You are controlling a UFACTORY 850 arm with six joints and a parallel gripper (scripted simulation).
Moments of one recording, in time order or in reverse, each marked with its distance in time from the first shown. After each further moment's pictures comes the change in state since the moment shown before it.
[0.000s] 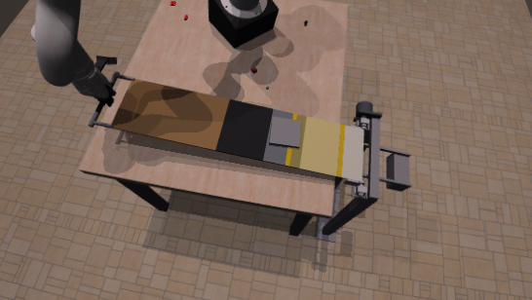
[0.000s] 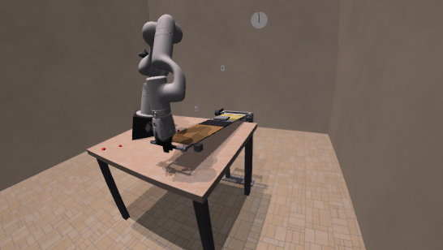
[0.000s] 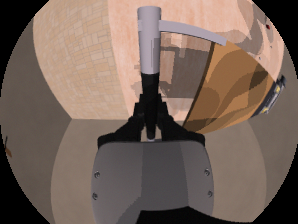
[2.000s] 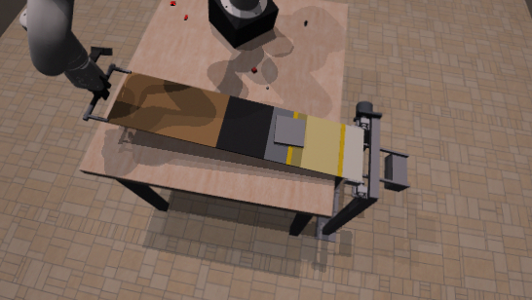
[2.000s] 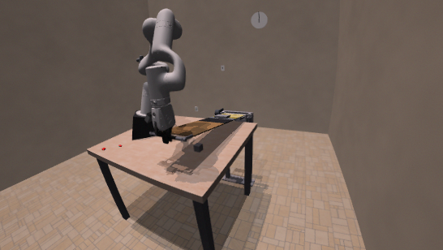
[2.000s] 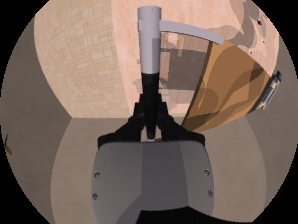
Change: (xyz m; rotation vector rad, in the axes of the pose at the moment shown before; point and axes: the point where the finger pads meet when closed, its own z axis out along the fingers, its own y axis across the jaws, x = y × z) arm -0.001 0.006 -0.043 -0.007 0.001 -0.001
